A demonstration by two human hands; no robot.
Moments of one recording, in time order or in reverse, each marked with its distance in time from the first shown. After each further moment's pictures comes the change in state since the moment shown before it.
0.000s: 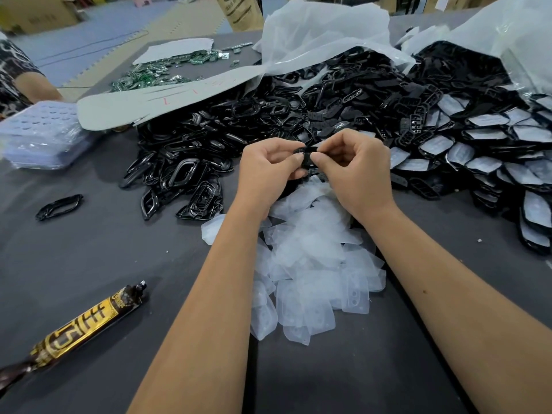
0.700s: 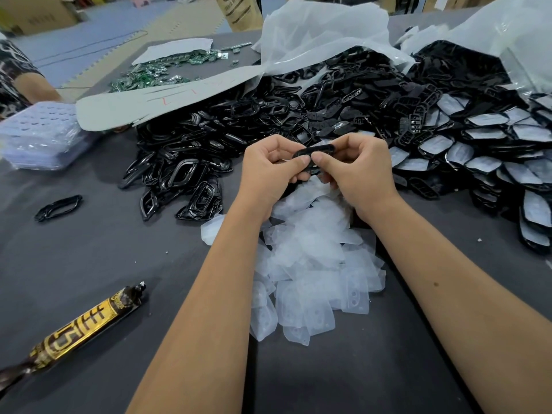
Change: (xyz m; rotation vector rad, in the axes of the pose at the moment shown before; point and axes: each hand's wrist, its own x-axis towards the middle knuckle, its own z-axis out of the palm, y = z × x) left_hand 0.000 -0.001 0.002 -0.011 -0.043 0.025; right_hand 0.005 0.011 -0.001 0.218 -0.072 0.260
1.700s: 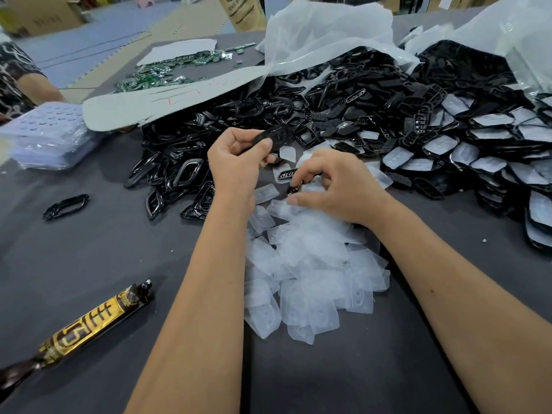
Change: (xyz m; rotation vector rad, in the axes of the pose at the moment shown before) left_hand 0.005 0.008 -0.029 -0.150 0.322 0.047; right_hand -0.007 -0.012 0.005 -0.481 -0.422 -0.292
